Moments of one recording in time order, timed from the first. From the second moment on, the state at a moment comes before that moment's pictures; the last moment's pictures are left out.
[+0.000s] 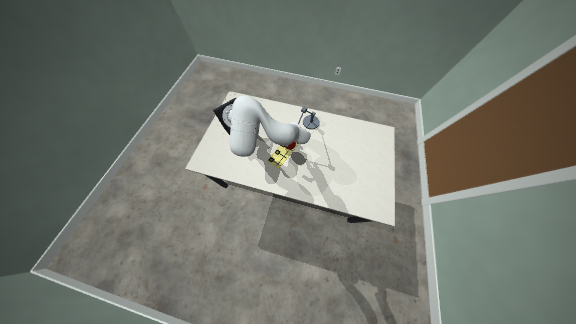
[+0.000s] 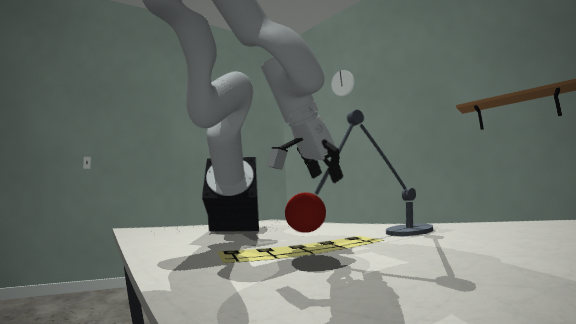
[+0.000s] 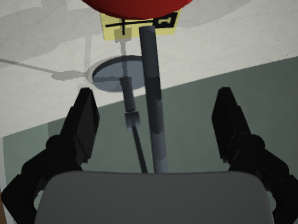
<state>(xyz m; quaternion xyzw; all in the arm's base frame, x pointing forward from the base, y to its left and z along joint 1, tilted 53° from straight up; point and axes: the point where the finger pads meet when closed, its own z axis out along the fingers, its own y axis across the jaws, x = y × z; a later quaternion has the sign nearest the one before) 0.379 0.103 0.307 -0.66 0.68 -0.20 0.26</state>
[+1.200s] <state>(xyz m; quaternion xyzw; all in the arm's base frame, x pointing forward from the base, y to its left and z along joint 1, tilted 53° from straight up) 0.379 0.103 0.307 -0.66 0.68 -0.20 0.26</state>
